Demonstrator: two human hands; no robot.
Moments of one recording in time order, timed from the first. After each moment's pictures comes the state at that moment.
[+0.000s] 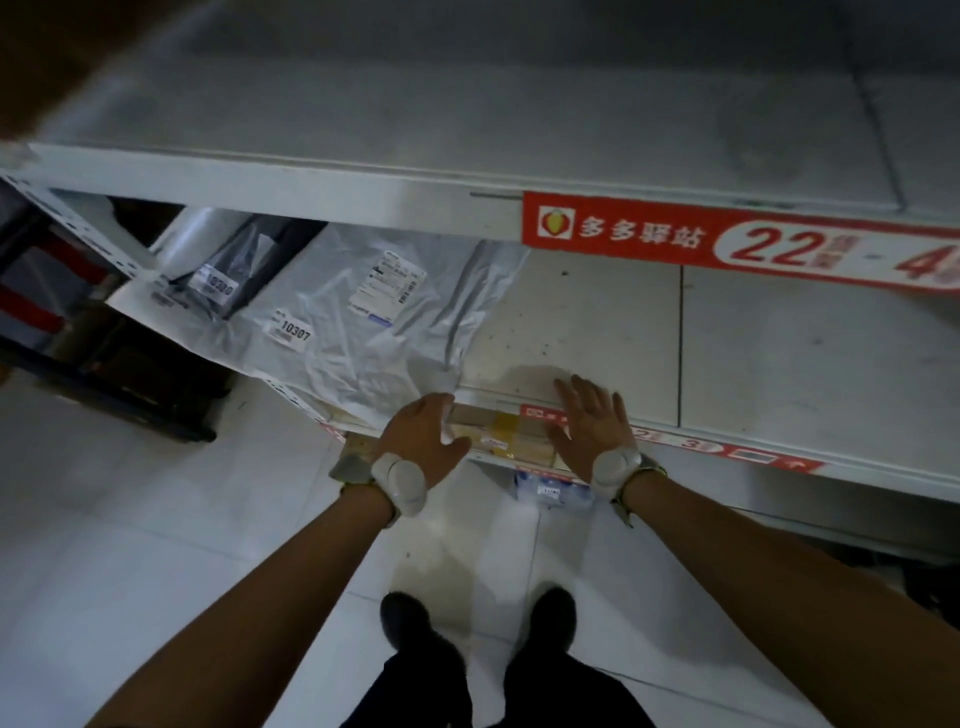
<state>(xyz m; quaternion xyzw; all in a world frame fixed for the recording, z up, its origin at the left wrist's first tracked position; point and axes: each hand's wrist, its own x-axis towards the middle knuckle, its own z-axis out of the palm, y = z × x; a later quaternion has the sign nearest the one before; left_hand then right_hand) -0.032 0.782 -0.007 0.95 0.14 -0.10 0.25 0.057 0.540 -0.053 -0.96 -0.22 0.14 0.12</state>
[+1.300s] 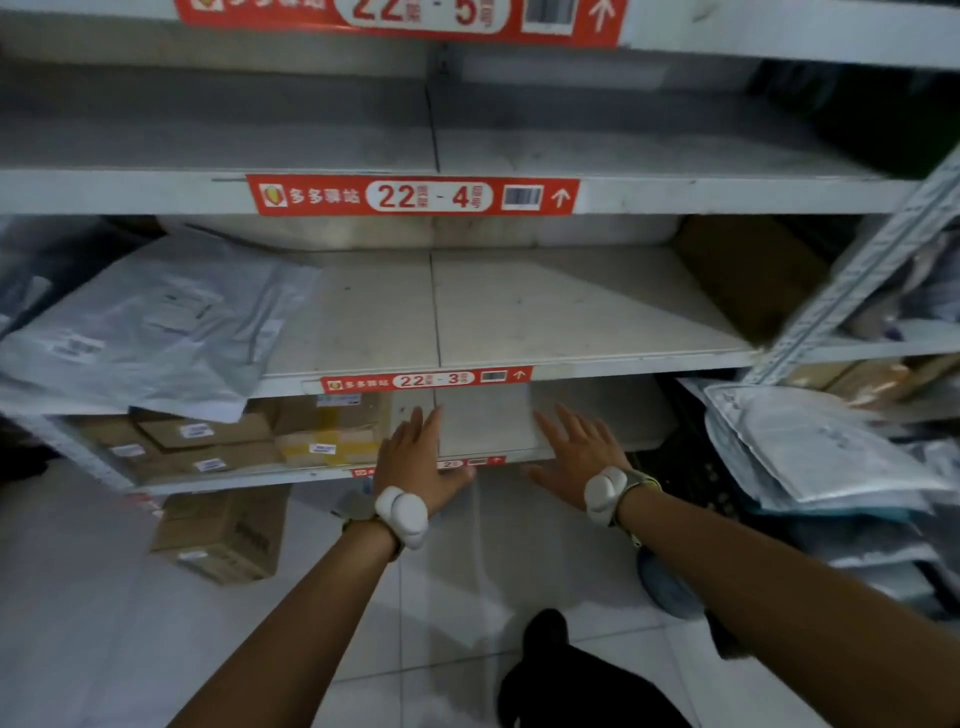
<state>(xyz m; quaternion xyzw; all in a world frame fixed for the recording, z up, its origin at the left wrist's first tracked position) -0.158 0.524 0.008 0.96 -0.05 -0.05 0.26 -0.158 0.267 0.027 -0.99 -0.09 0.10 0.01</state>
